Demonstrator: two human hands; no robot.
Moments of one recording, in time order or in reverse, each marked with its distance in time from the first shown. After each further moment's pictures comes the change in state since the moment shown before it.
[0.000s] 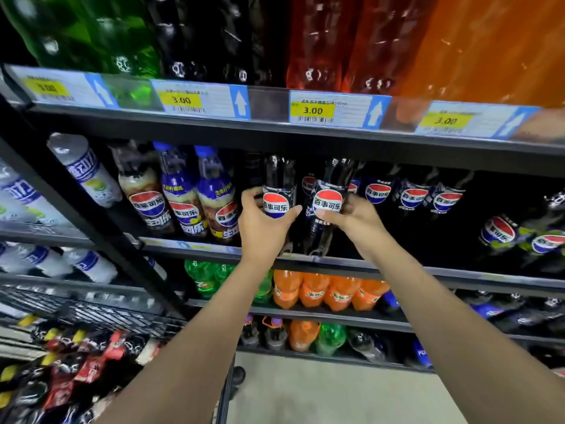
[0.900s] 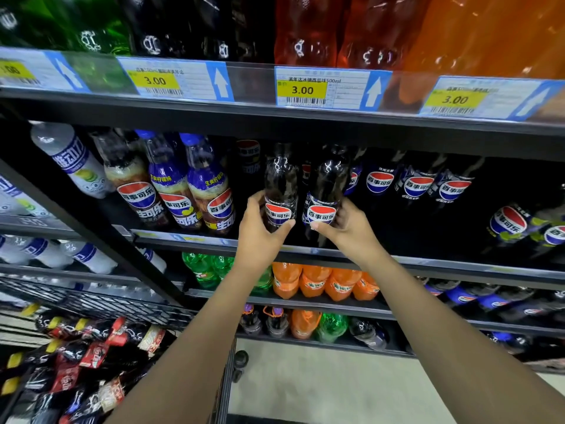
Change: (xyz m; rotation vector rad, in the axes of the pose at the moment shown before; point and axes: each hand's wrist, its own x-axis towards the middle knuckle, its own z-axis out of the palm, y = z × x) left_hand -0.007 -0.043 0.002 0.049 -0.229 0.090; right_hand 0.005 0.052 -0.002 -0.134 -0.045 -0.068
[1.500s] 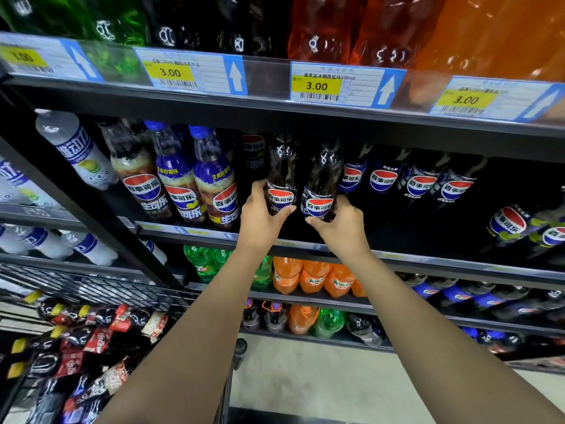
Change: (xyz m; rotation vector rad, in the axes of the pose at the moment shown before) left_hand 0.023 -0.003 -0.002 0.197 0.066 0.026; right_hand 0.007 -0.002 0.027 -0.423 0.291 -0.075
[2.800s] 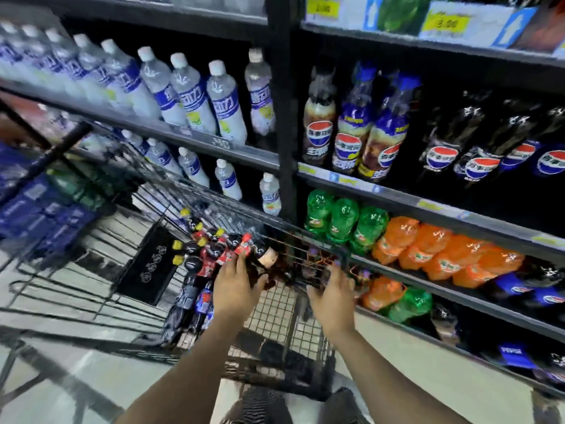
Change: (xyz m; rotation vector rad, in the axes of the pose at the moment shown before) left_hand -0.241 -0.190 -0.249 0.730 -0.128 -0.426; right_hand -0.271 -0.073 0.193 -0.276 -0.356 0.040
